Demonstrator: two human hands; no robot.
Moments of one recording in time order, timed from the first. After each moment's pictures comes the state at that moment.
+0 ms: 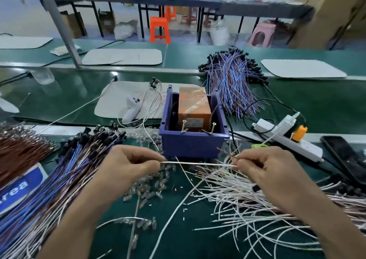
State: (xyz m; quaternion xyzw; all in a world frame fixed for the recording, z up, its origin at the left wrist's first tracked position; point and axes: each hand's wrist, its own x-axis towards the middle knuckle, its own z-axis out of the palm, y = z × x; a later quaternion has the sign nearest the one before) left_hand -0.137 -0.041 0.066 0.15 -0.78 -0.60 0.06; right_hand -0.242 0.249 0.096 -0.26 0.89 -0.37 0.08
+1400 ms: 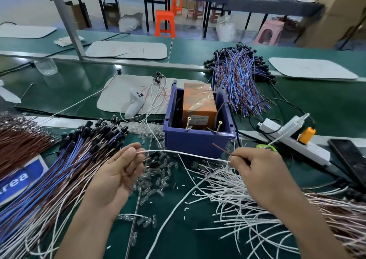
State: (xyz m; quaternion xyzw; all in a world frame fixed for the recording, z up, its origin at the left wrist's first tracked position) left_hand -0.131 -0.049 0.019 0.29 -0.34 -0.88 0.15; right_hand -0.252 0.226 0.067 -0.23 0.93 -0.29 0.03
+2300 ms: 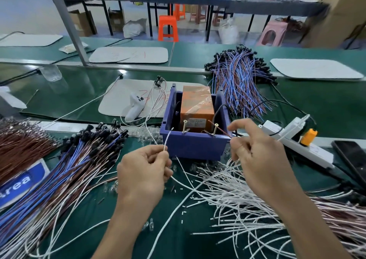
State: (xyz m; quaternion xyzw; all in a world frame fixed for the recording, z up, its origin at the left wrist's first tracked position) left_hand -0.165 0.017 0.037 0.35 -0.70 -0.59 0.23; right_hand -0.264 0.219 0.079 -0.26 0.87 -0.41 -0.04
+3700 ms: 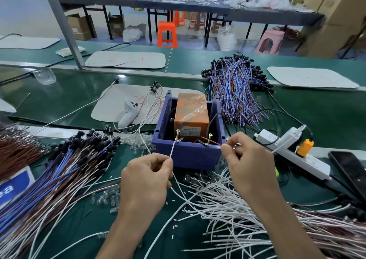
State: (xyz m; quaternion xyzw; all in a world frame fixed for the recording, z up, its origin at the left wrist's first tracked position) left_hand -0.178 0.034 0.045 0.31 -0.76 -0.52 0.21; right_hand -0.291 0.209 0.047 -0.21 0.89 -0.37 -0.13
